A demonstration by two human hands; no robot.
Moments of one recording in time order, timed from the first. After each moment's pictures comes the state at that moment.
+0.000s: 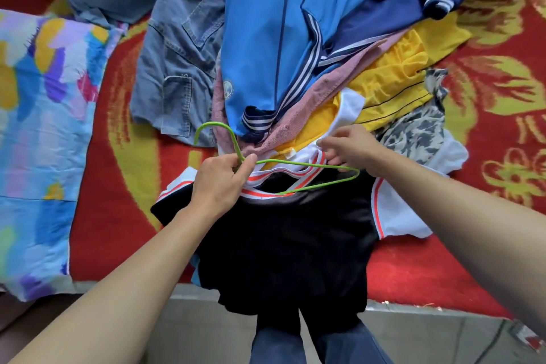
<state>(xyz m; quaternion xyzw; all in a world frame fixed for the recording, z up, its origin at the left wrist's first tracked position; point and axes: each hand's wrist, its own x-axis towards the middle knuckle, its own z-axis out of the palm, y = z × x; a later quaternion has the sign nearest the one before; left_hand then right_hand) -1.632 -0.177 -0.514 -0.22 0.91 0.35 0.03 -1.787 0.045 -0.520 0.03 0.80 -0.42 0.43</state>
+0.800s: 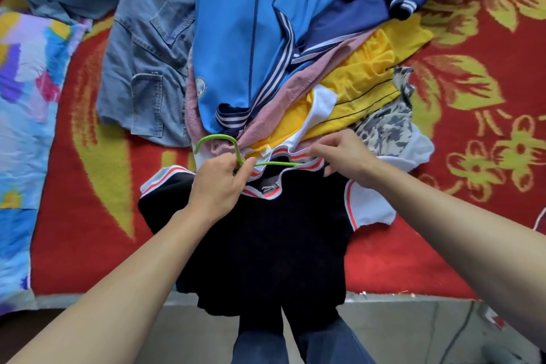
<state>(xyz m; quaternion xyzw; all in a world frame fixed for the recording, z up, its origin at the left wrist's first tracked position) -1.638 -0.143 -0.524 -0.15 0.92 0.36 0.02 -1.766 0.077 -0.496 -0.02 0.84 -0.40 0.37</state>
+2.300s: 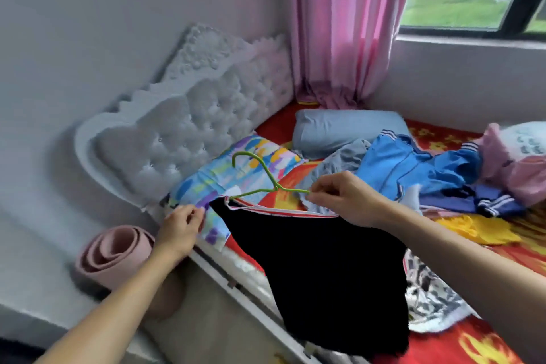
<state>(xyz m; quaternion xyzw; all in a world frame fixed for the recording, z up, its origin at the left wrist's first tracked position) -1.213 -0.137 -0.179 -0.50 0.80 0.23 -0.23 -1.498 0.054 -0.108 -0.58 0.66 -0.40 0.27</state>
